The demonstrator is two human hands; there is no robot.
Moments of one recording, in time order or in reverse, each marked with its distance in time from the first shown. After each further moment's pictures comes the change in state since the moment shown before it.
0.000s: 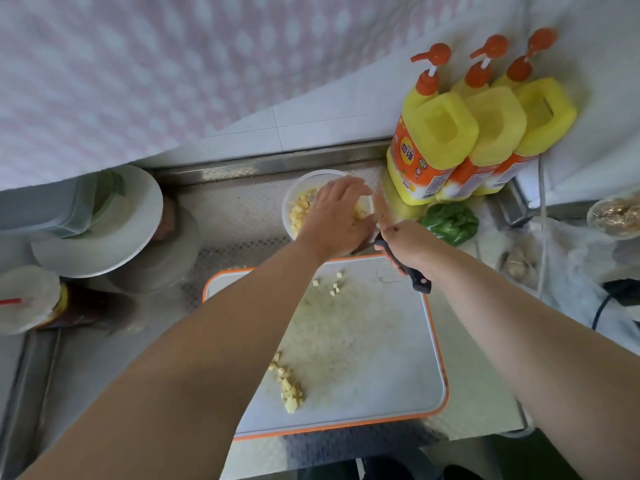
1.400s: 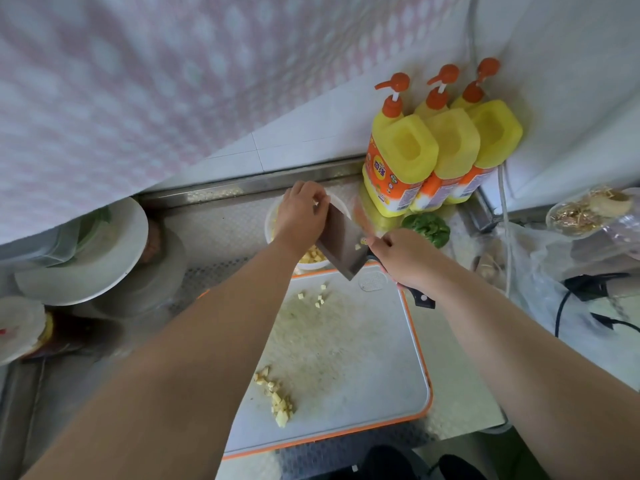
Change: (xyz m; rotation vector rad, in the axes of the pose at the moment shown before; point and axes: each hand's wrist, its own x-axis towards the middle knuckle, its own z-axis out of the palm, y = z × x) left_hand 0.029 -0.002 -0.017 -0.102 0.131 -0.315; right_hand -0.057 -0.006 -0.025 -0.380 0.150 -0.231
